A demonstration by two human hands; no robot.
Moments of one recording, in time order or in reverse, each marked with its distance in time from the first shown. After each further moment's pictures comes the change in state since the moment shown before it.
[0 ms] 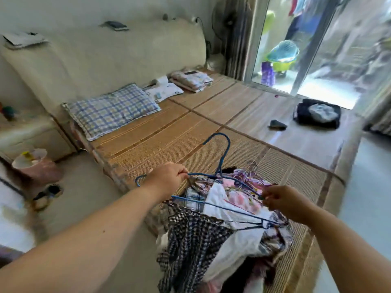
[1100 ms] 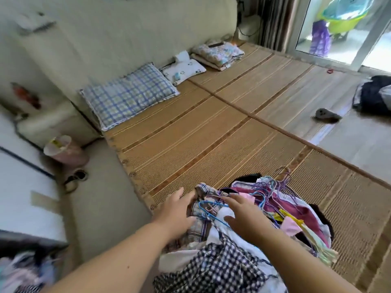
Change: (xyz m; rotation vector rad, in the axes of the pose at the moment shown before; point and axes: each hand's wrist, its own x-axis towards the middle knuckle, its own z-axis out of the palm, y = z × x) left_hand 0.122 -0.020 0.123 0.105 -0.300 -0.353; right_hand 0.203 0.013 0.079 -0.377 -0.199 -0.293
